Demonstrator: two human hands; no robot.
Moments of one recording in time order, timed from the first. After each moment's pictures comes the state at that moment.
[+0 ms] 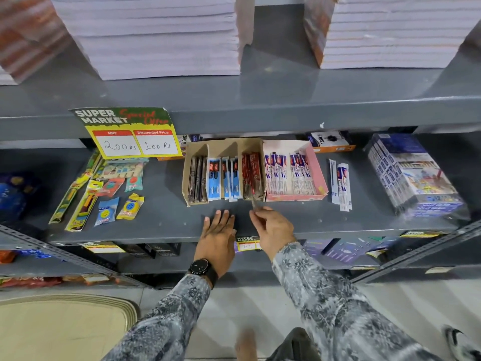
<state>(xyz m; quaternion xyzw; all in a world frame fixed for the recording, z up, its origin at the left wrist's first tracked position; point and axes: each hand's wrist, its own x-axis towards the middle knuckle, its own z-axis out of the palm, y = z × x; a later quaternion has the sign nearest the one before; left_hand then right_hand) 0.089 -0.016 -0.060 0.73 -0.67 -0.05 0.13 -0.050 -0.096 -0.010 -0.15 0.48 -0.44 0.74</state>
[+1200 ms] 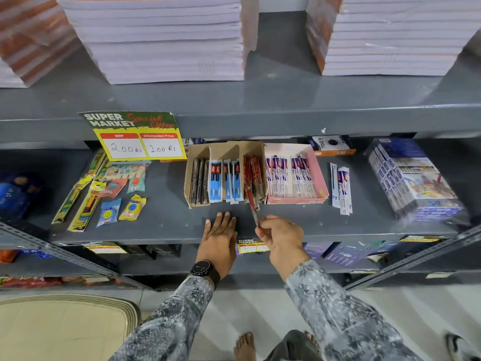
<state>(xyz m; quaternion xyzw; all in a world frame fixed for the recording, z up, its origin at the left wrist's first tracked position) 0.086 -0.016 -0.059 0.74 -0.65 -0.07 0.16 -0.061 -0.075 0.038 -0.13 0.61 -0.41 0.67</state>
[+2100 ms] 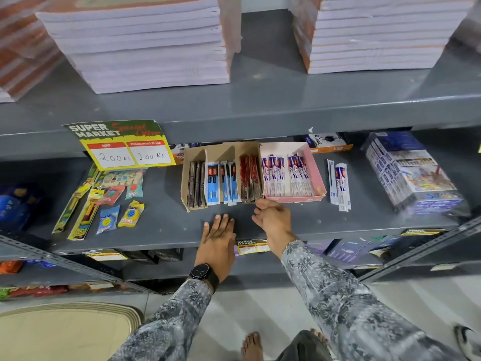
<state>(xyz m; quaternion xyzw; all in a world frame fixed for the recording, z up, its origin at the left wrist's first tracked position) 0.086 -0.015 -0.052 0.73 -0.67 -0.06 0.09 -0.050 -0.110 0.008 -0.27 0.58 -0.40 0.66</state>
